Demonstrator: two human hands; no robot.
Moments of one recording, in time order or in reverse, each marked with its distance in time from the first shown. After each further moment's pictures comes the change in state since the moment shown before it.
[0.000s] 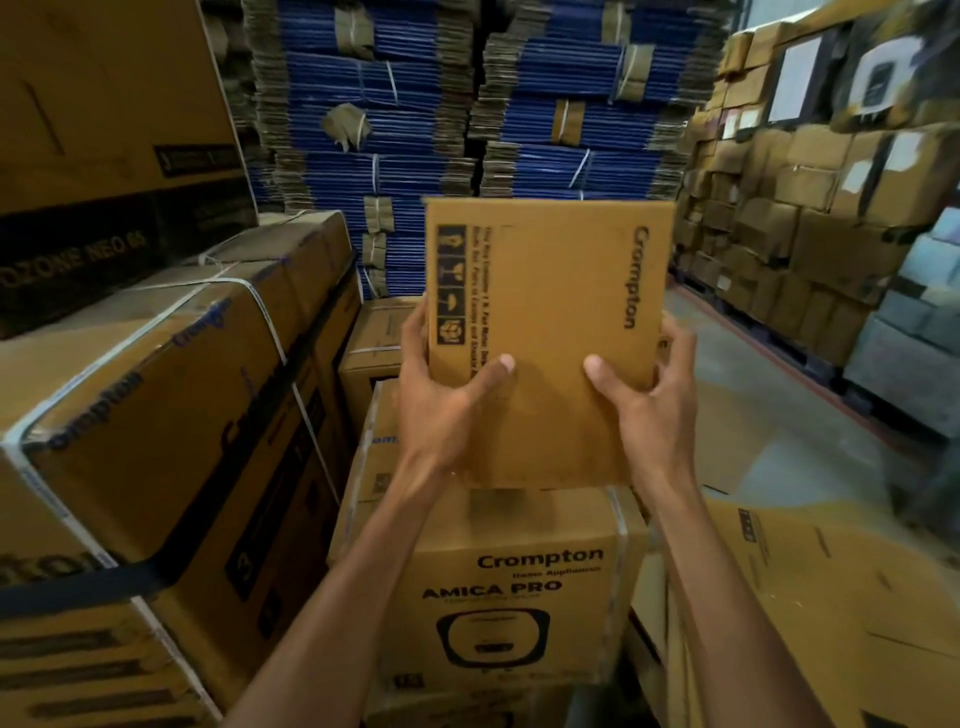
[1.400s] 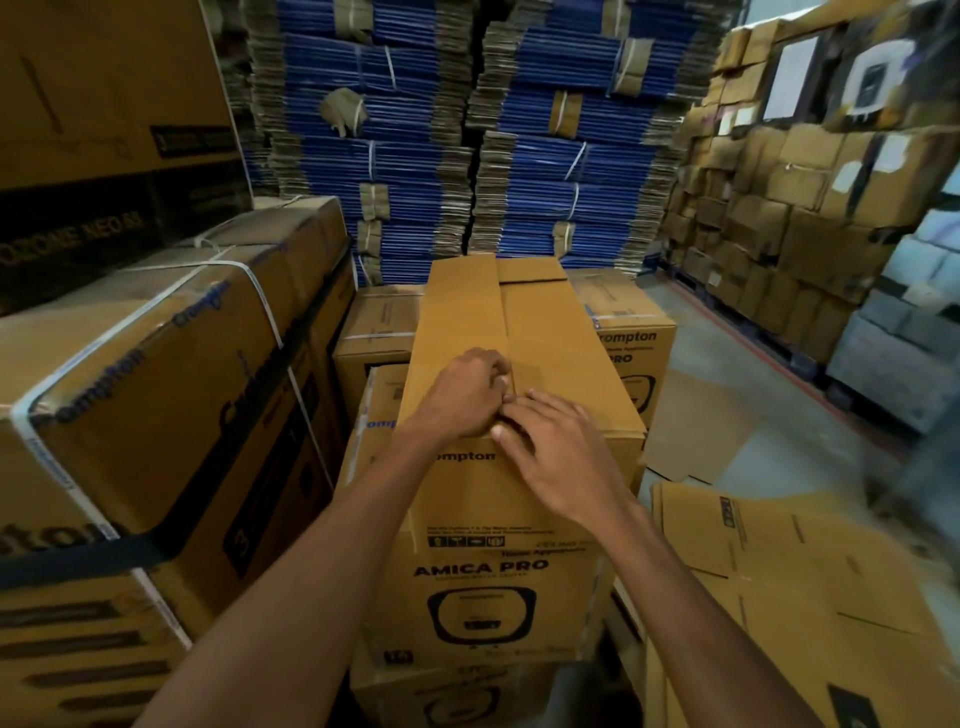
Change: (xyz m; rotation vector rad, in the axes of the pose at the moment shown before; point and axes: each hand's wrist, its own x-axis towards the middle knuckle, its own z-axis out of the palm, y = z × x) left_hand 0.043 -0.051 0.025 0.802 -0.551 0.123; right_hand -0.041 0.023 0.025 -0.893 -0.596 -0.402
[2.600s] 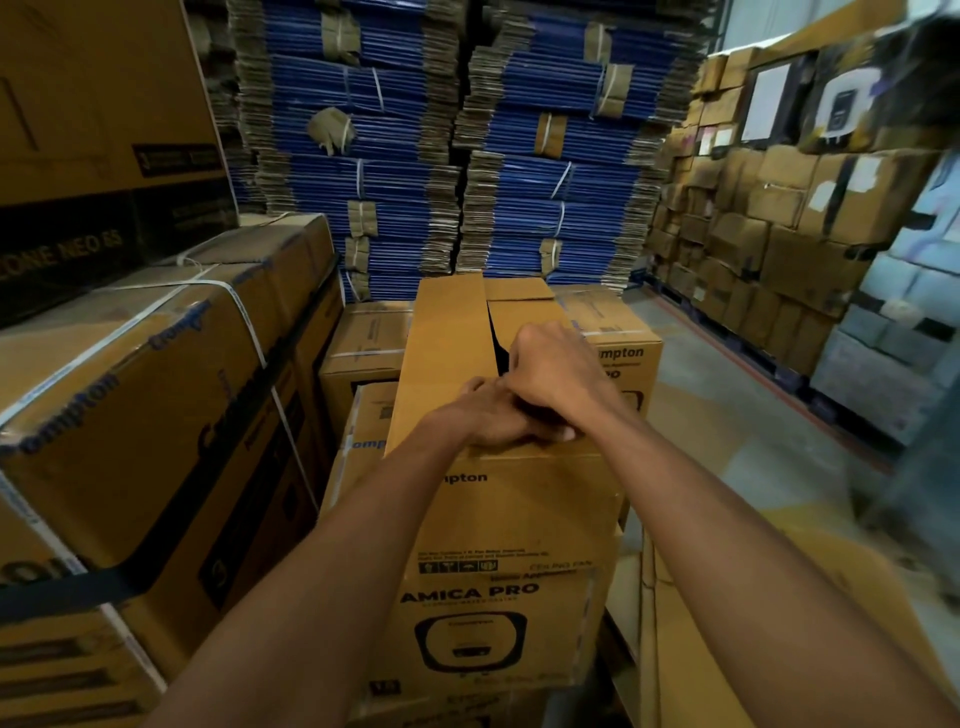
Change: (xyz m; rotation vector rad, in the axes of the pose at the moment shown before) left_hand 0.026 0.031 0.011 0.049 -0.414 0.031; right_hand 0.093 -0.008 -0.066 -0.199 -0.075 0.215
